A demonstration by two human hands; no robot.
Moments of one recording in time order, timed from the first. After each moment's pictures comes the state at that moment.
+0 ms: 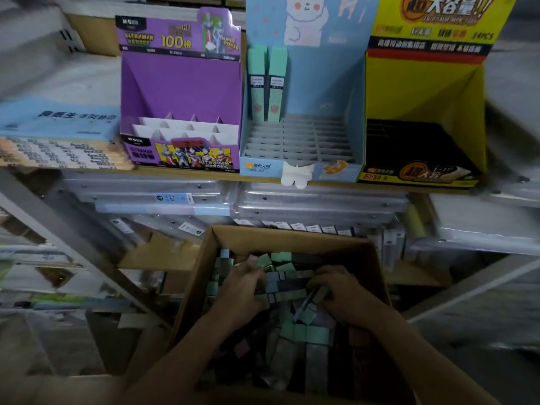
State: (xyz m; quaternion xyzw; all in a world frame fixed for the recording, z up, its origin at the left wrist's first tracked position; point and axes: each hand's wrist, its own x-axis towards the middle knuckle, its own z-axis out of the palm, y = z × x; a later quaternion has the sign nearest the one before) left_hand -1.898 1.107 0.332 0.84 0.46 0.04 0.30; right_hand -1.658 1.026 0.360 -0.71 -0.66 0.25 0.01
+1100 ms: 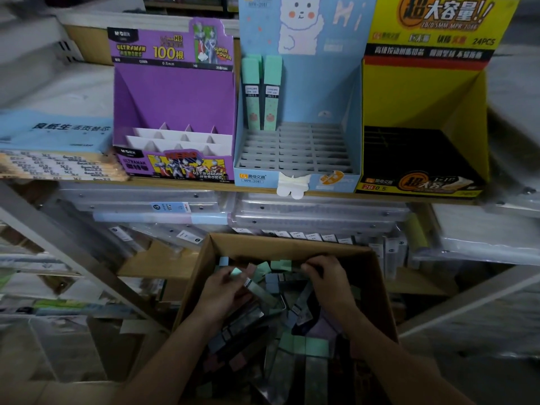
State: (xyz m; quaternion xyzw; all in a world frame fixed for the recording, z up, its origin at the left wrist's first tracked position) left_hand -1.909 1.122 0.329 0.38 0.51 0.30 0.71; right_hand -1.678 1.065 0.330 -0.77 -0.48 0.23 0.34
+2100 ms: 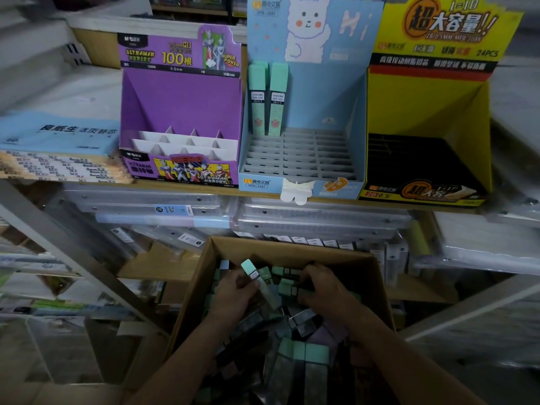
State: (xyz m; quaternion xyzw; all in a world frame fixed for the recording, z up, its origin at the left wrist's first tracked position) left_hand -1.886 1.120 0.325 0.52 0.57 0.29 0.56; right_hand -1.664 1.070 0.326 -0.73 -0.63 0.24 0.12
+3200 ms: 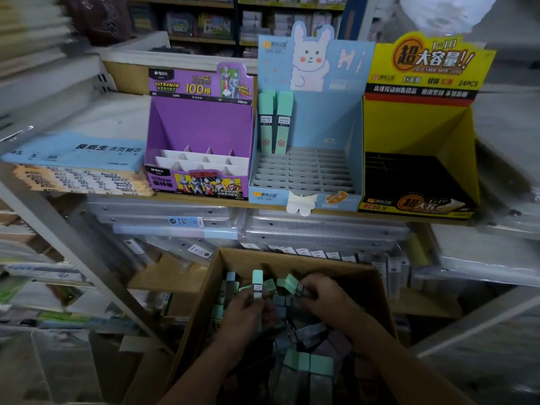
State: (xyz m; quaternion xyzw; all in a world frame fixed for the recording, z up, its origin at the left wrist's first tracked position) left_hand -1.886 1.088 0.332 0.37 0.51 0.33 0.70; right_hand -1.675 1.068 0.349 -0.70 -0.61 0.31 0.21
